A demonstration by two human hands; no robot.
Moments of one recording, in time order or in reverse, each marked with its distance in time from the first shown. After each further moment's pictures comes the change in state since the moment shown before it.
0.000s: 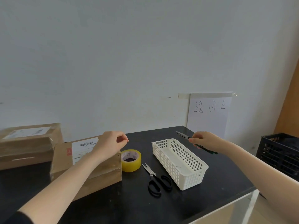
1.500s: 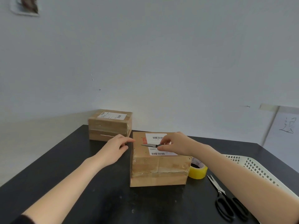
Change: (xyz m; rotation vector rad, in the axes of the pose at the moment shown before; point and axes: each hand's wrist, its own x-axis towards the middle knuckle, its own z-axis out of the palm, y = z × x) left_hand -0.125 -0.149 -0.116 0.078 -0.006 -0.352; right_hand 0.057 -0.283 0.161 -0.188 -0.263 -0.623
